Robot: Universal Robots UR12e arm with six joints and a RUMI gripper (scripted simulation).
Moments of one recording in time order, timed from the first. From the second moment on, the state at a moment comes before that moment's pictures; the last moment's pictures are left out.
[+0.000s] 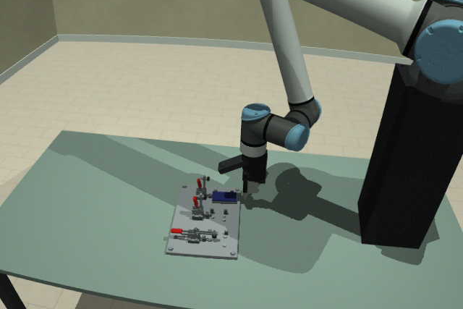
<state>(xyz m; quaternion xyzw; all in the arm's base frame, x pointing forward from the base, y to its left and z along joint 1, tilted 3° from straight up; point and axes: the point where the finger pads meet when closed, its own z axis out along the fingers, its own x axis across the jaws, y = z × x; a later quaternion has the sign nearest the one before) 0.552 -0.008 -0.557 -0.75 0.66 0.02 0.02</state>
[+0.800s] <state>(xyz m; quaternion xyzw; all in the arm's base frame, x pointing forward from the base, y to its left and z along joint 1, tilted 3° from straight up) 0.554 -0.008 -0.557 -0.75 0.66 0.02 0.02</state>
